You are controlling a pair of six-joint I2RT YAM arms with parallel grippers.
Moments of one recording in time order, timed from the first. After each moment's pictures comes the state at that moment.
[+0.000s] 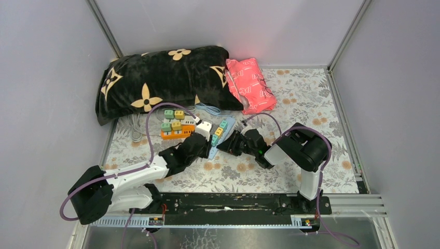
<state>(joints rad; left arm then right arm) -0.89 1.14 0.52 -0.01 -0.34 -0.31 0.76 1.90 0.52 0.95 -0.23 1.12</state>
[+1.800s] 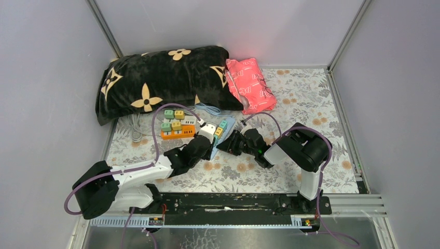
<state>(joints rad) -0.93 1.20 0.52 0.01 -0.39 -0.30 0.76 1.90 0.54 0.93 -0.23 1.10</state>
